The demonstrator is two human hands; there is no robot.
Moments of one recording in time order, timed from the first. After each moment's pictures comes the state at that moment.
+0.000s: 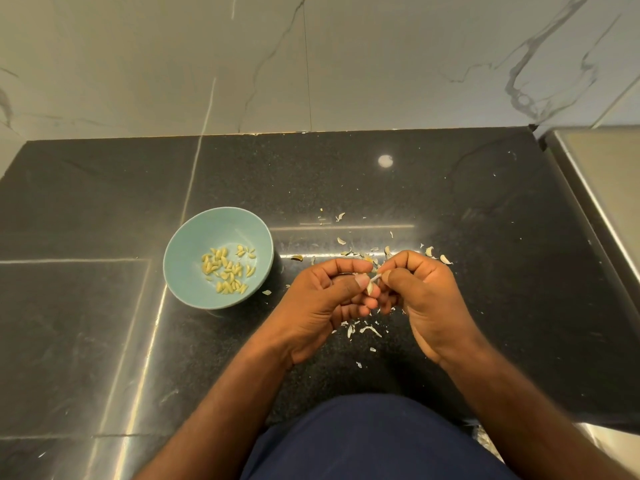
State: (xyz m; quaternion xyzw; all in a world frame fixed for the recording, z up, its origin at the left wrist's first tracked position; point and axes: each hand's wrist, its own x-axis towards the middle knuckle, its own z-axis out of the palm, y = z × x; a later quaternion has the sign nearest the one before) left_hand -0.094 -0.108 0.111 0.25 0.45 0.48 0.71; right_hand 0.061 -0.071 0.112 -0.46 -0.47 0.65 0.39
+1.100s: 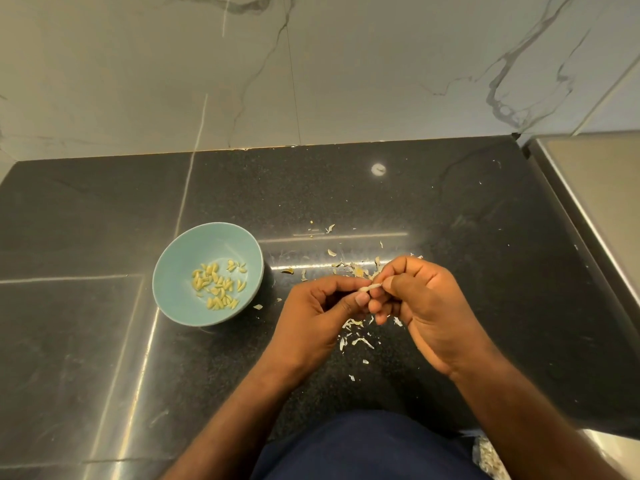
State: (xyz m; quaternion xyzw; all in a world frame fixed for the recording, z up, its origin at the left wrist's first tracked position) left_hand -0.081 -0.113 0.111 0.45 0.52 0.49 0.53; right_hand 0.075 -0.065 0.125 -0.41 -0.44 0.70 0.38
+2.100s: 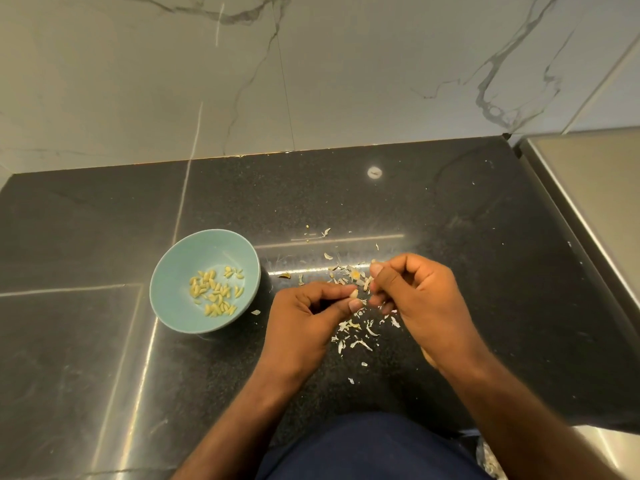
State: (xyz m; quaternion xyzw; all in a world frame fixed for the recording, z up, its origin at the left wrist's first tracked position) left_hand -0.083 -0.115 0.108 0.42 0.58 0.51 0.48; right_hand 0.075 -0.065 0.122 -0.52 -0.52 0.56 0.38
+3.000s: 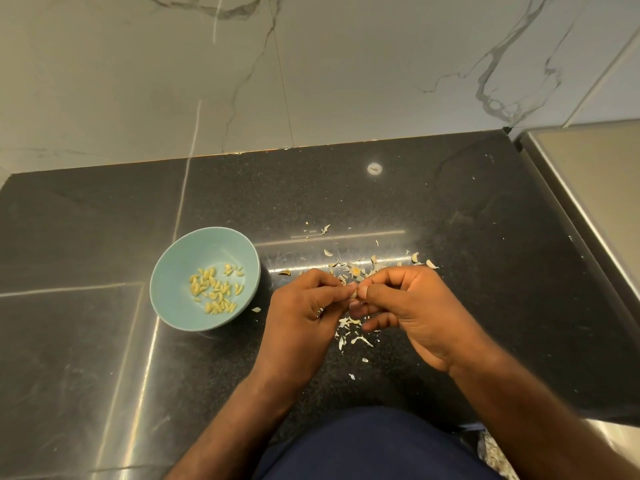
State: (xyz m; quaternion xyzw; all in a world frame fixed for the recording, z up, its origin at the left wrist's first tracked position) left_hand -0.088 -0.117 0.110 0.64 0.58 0.45 0.23; right_hand 0.073 -0.069 0.133 -0.48 -0.44 0.70 0.29
